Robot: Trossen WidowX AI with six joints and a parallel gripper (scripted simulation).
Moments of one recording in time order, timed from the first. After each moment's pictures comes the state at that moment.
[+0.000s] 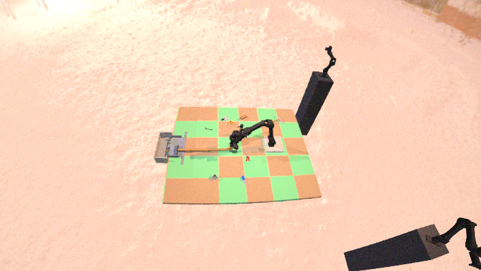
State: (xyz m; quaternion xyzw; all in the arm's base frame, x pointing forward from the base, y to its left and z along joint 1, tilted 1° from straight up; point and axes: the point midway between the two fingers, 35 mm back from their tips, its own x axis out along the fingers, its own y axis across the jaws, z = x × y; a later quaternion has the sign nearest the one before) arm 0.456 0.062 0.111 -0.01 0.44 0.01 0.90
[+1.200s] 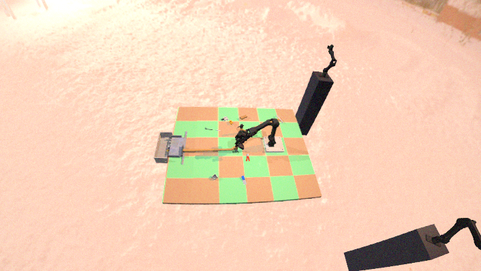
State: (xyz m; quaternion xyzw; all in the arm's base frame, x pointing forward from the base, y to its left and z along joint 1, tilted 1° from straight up) arm 0.399 0.062 0.109 -0.01 0.44 0.02 0.90
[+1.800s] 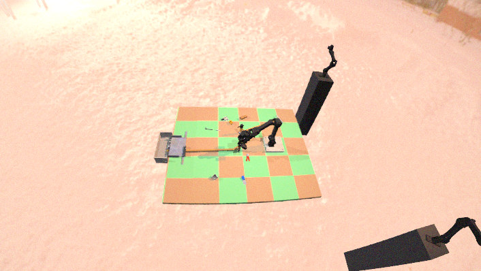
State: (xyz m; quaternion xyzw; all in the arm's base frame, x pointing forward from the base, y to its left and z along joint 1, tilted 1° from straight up) arm 0.371 0.058 0.104 -0.01 0.43 0.02 0.90
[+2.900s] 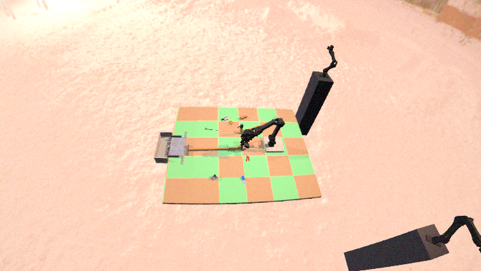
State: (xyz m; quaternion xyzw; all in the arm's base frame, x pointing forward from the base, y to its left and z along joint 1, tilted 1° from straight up) arm 0.341 0.038 0.097 -0.01 0.43 0.01 0.90
